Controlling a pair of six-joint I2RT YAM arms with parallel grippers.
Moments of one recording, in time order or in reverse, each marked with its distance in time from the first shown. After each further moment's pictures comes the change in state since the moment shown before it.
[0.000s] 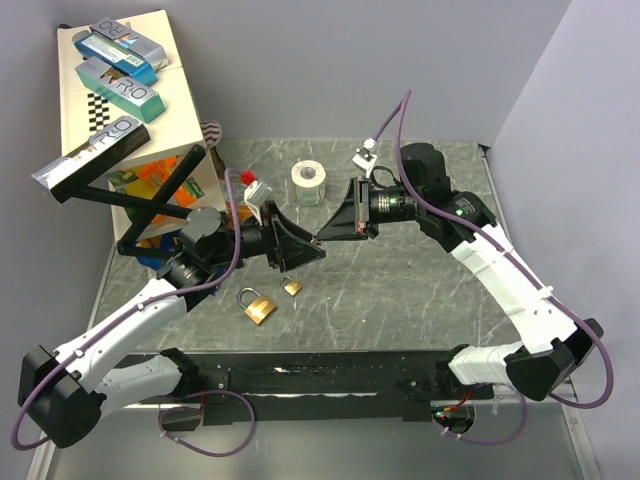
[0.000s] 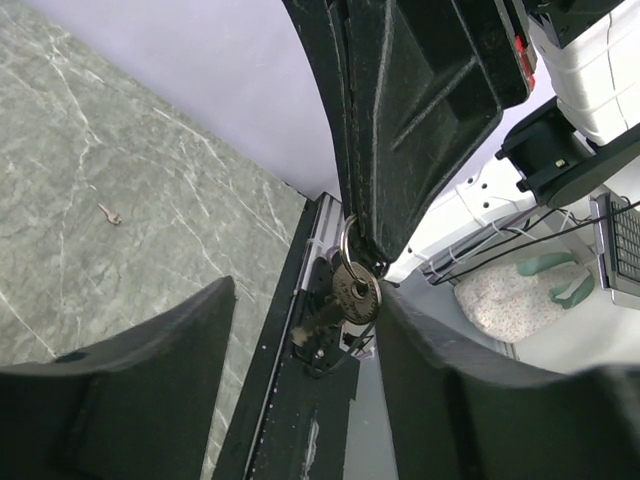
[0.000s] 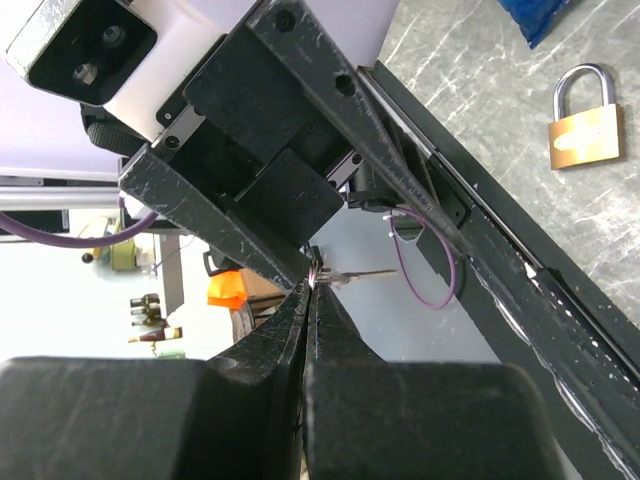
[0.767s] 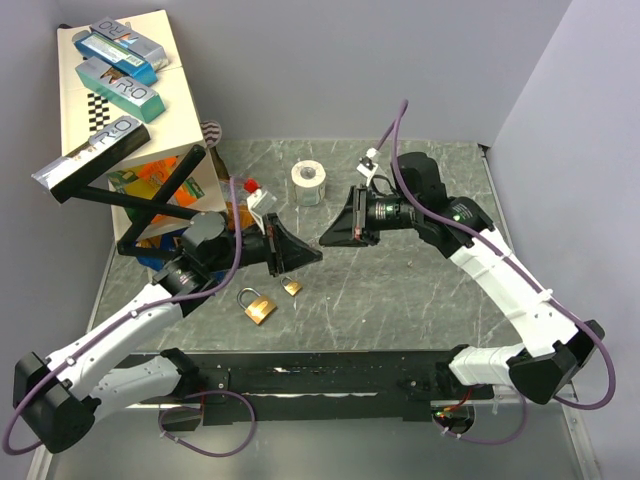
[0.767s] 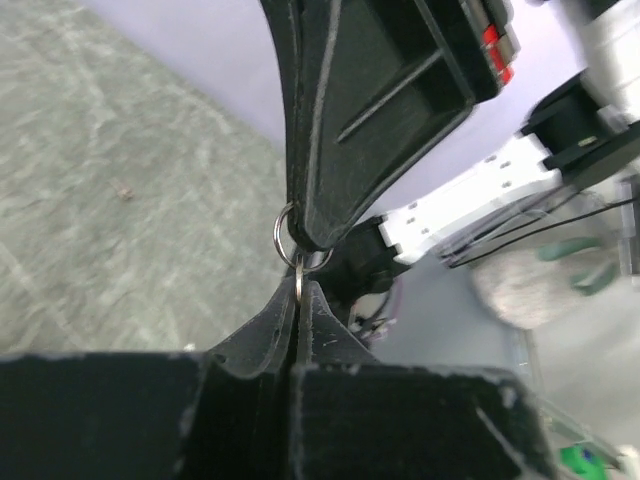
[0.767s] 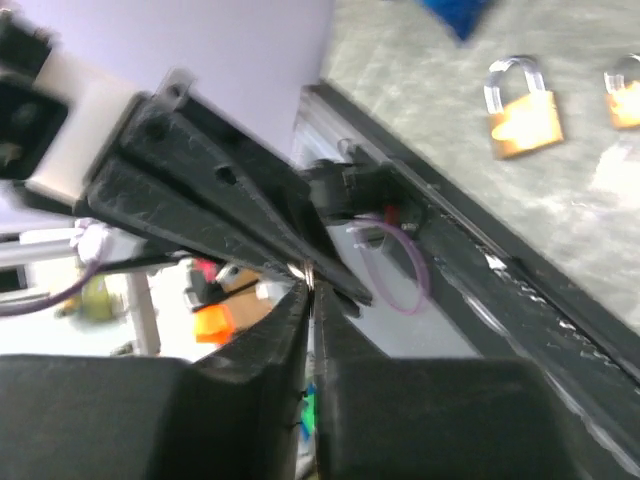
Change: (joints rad) left arm -0.025 -0.044 0.000 -0.112 -0.035 0.059; right arm 0.012 -0.021 -0.041 -0.034 0.129 0.017
